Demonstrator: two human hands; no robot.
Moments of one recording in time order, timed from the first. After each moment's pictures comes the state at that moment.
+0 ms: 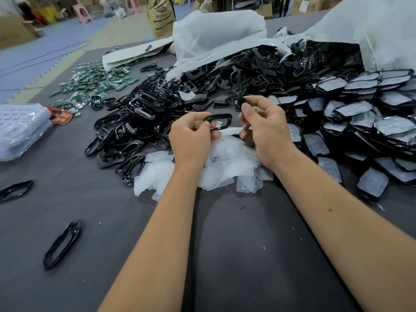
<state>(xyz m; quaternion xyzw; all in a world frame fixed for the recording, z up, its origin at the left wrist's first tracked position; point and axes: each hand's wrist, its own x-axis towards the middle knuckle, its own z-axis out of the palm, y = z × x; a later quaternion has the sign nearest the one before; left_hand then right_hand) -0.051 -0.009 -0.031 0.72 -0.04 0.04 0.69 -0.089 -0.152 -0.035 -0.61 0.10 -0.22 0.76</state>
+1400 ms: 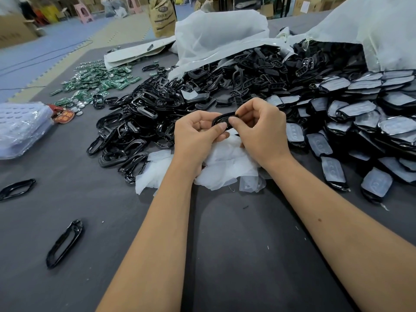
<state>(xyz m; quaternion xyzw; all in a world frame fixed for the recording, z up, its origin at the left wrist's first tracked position) -0.045 0.001 -0.036 0.64 -0.13 -0.06 0.75 -0.092 -0.142 -0.037 -0.81 0.09 -0.34 0.47</state>
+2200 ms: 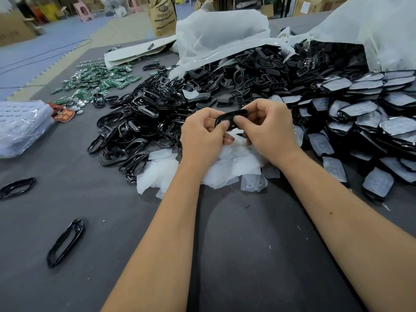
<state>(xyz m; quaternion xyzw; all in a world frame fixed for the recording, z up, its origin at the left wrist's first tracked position) -0.049 -0.008 -0.034 0.74 -0.17 0.01 0.64 -0.092 -0.157 -0.035 -0.82 0.07 -0.29 0.49</state>
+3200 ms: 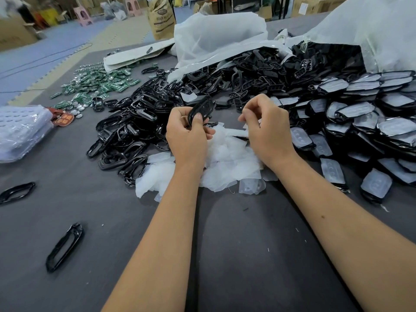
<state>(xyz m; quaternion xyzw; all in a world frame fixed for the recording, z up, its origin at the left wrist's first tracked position) -0.046 -0.008 -0.030 0.69 -0.06 0.13 0.71 -0.093 -0.155 -0.033 -0.85 0.08 -0.36 0.38</state>
